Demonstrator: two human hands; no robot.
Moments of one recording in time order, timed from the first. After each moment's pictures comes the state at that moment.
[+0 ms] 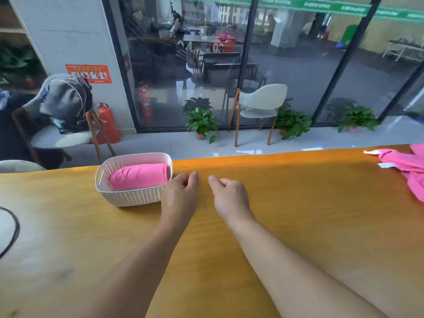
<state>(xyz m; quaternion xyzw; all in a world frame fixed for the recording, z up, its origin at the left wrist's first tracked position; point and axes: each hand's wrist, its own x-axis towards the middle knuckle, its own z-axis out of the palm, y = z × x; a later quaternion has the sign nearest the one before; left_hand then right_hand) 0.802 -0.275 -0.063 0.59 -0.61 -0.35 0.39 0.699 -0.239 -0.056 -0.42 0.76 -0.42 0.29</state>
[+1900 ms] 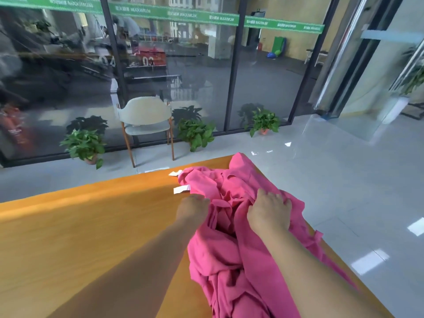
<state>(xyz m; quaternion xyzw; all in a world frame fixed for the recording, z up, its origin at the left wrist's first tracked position) -0.069 -0.109 -0.088 0.55 -0.63 -0.52 0.19 -0.211 -0.004 -0.082 -0.36 0.93 -0.03 -0.02</state>
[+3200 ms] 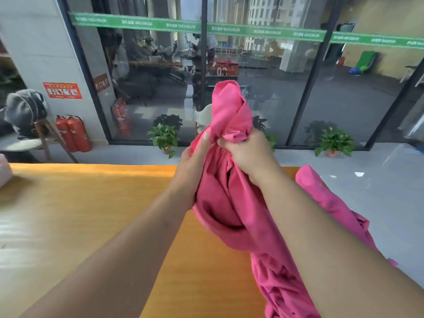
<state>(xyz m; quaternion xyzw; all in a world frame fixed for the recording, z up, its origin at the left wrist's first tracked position) 0.119 -0.080 0.035 0.37 -0.47 -0.64 0.49 -0.013 -0.074 0.059 -0.54 0.59 -0.56 0.22</state>
